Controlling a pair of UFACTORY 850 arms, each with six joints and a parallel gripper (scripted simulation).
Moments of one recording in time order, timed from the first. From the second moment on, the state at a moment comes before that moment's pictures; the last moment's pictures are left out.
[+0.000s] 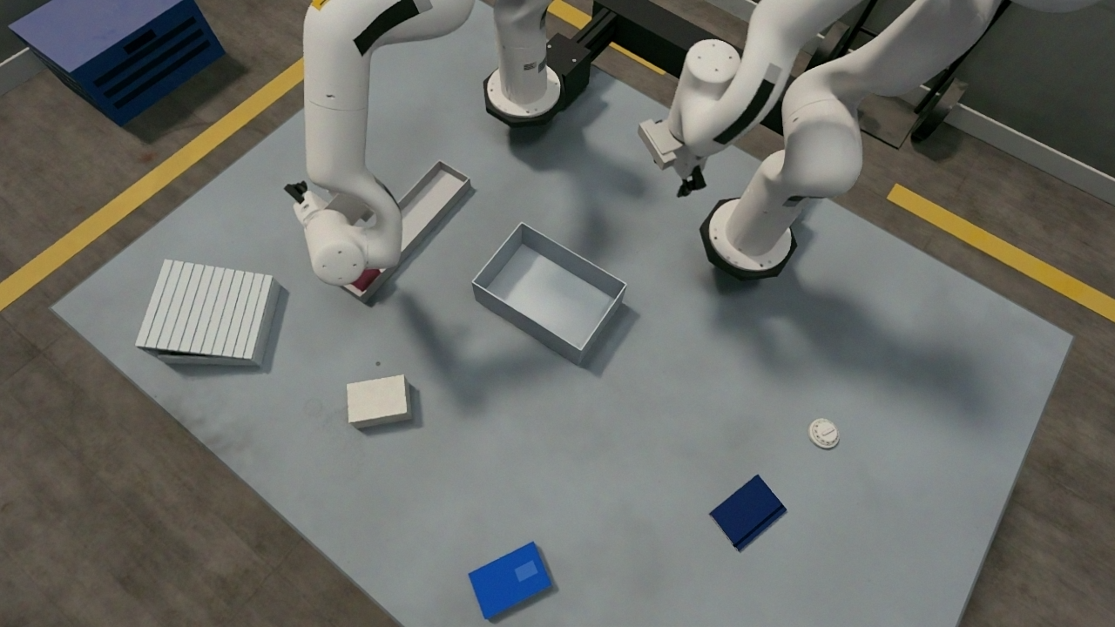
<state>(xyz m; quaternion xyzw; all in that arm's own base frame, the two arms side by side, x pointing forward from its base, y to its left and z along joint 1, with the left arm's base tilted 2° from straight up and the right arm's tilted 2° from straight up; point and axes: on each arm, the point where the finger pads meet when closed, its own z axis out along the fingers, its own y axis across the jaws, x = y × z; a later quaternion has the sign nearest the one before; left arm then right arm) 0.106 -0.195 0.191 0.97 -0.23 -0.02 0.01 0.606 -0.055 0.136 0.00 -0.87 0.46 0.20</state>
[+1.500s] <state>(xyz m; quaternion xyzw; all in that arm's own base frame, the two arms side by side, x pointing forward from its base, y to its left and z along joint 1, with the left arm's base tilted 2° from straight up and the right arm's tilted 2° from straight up) 0.155 -0.003 0.185 1.00 -0.01 0.01 -0.03 0.586 -0.034 0.080 -0.51 -0.80 0.30 0.02</state>
